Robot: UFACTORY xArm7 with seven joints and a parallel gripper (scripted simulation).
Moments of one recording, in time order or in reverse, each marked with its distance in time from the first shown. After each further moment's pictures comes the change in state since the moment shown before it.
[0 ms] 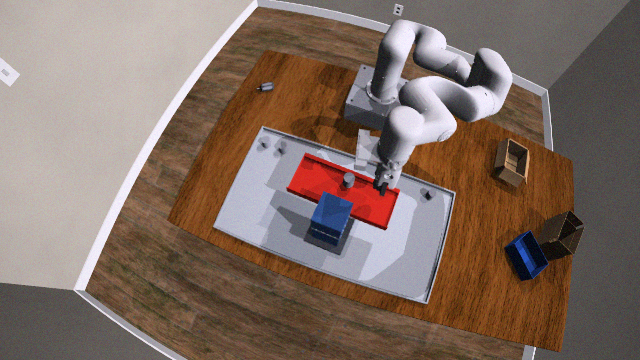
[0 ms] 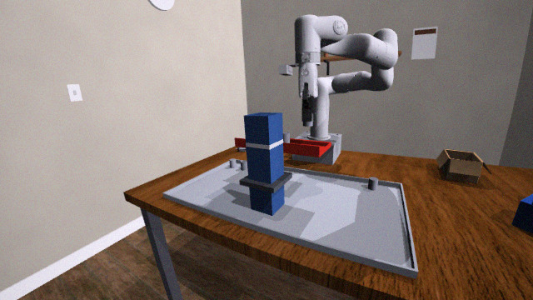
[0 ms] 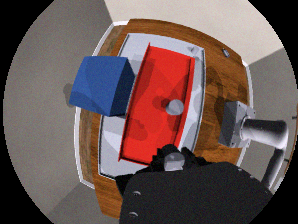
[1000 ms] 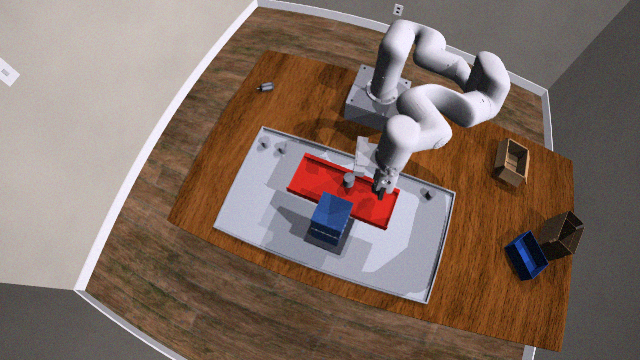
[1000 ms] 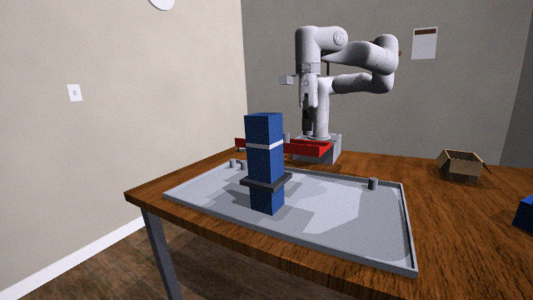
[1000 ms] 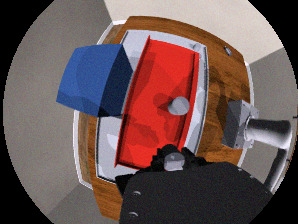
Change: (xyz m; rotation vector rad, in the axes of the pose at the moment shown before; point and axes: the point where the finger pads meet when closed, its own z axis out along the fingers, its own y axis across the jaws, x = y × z) arm -0.001 -0.001 0.030 0.000 0.000 0.002
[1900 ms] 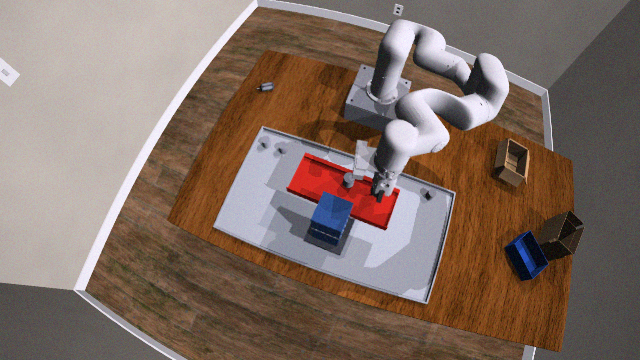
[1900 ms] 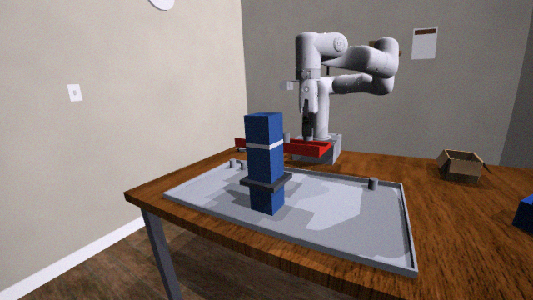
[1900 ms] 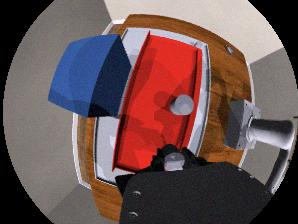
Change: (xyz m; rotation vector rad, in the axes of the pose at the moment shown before) arm 0.000 -0.001 0.017 0.000 0.000 0.000
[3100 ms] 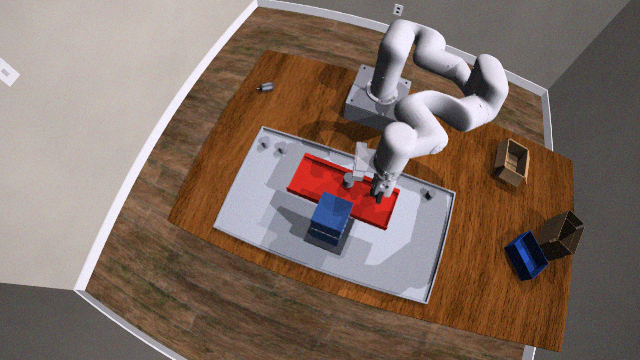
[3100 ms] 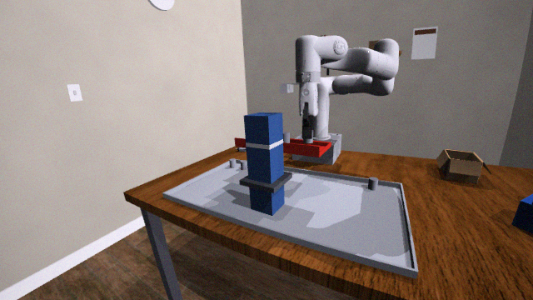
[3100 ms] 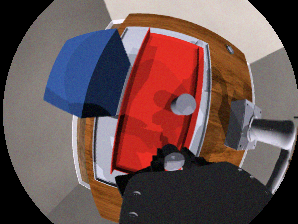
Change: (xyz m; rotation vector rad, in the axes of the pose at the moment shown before) arm 0.000 0.000 0.008 0.000 0.000 0.000
